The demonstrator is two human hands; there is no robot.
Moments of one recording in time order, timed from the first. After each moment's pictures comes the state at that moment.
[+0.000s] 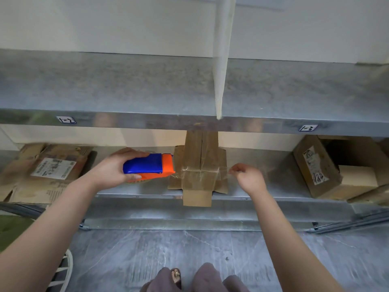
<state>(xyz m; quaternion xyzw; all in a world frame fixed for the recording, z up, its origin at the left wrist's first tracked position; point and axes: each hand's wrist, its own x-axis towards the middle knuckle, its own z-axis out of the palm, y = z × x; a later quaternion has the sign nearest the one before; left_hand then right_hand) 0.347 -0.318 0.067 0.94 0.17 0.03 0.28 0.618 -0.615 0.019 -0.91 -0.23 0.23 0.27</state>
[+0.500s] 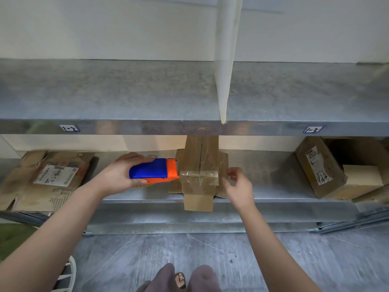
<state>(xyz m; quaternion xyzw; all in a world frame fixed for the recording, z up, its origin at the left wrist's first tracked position) 0.353 -0.313 0.057 0.95 0.17 0.03 0.27 0.571 -0.602 -0.013 -0.87 -0.19 0.16 0.43</state>
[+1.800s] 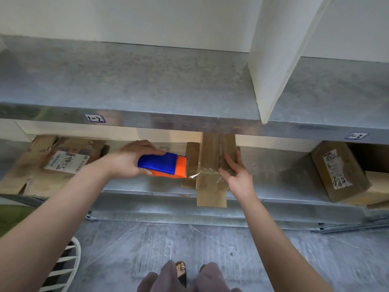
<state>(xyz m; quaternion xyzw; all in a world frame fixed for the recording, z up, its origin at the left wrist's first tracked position) 0.353 -0.284 0.075 0.97 0.10 -0.05 0.23 0.551 -0.556 0.017 -0.84 -0.22 0.24 0.43</state>
